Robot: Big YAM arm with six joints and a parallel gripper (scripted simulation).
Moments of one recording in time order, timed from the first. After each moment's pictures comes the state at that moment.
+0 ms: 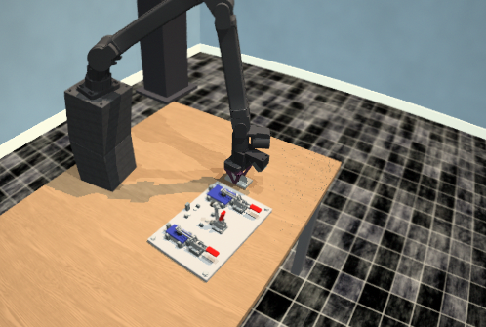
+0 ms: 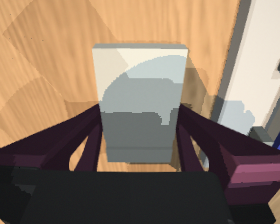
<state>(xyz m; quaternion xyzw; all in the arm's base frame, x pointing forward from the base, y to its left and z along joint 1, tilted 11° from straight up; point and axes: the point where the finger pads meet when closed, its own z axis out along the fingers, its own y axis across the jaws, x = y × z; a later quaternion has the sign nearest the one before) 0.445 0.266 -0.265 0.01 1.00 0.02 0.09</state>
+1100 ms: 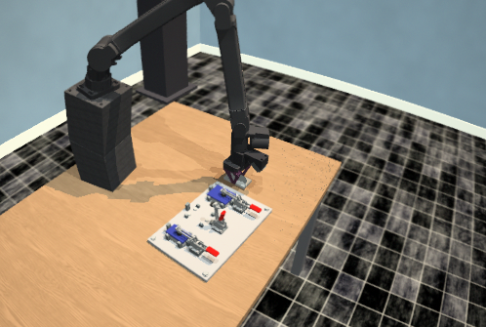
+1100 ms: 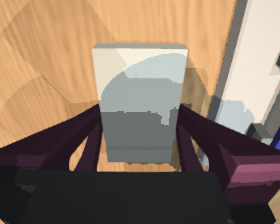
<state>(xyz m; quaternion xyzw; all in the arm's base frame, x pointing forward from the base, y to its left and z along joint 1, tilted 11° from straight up) 0.442 0.263 -0.266 0.01 1.00 0.02 0.09</state>
